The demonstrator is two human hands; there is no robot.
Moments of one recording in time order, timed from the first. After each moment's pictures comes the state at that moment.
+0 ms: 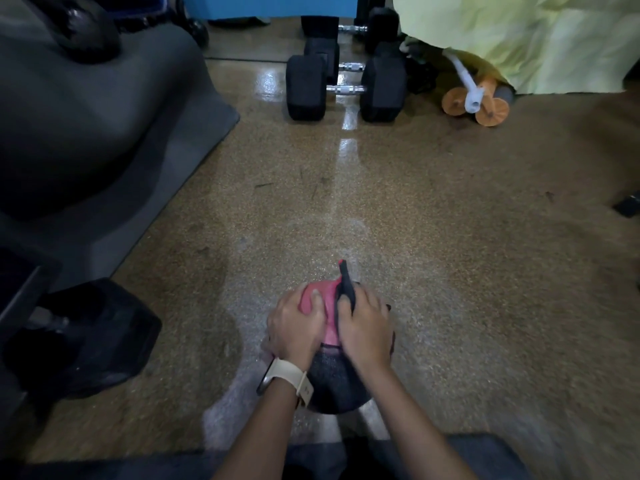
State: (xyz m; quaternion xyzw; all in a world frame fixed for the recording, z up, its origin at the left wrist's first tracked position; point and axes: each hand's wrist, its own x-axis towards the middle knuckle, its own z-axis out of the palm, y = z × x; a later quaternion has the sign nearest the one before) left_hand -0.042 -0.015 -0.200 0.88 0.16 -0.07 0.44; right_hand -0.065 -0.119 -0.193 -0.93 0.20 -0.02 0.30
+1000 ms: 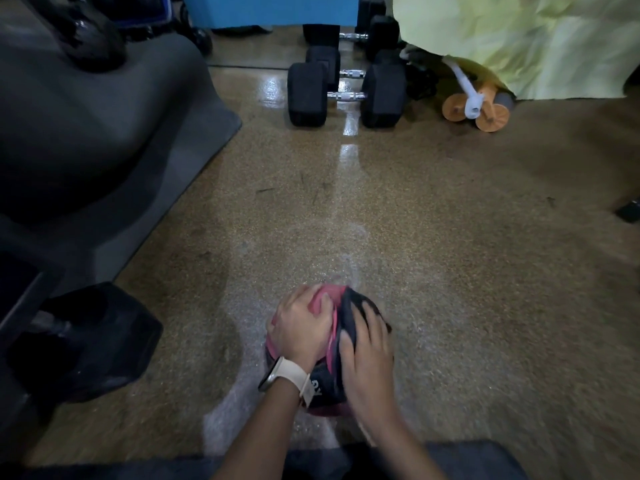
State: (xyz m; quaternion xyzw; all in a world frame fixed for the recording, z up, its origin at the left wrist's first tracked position) left_hand -0.036 -0.022 -0.199 0.92 0.09 -0.06 0.38; right_hand -0.115 -0.117 -0.203 -0.93 0.11 -0.07 0.34
